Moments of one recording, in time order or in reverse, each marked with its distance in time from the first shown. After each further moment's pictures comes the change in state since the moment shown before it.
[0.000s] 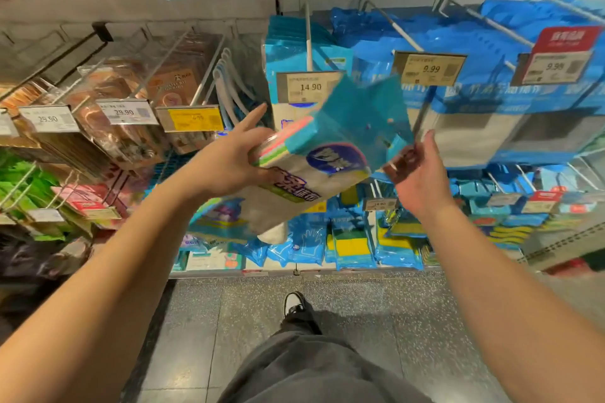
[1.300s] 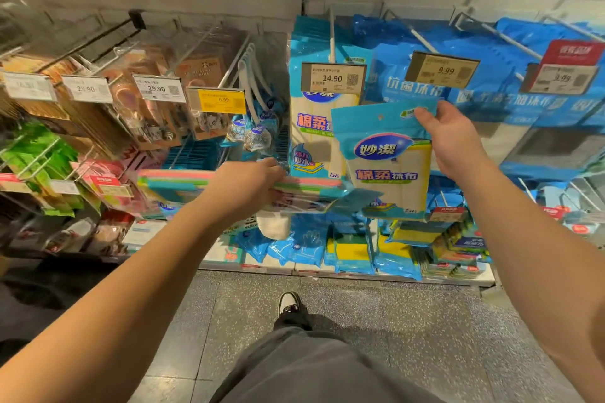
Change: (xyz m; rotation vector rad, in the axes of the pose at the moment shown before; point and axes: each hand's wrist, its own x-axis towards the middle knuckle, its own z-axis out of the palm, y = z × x) left_hand -0.048 0.002 0.052 0.685 0.022 -0.031; right_hand -0.004 -0.056 0.025 -0.792 -0.161 -0.315
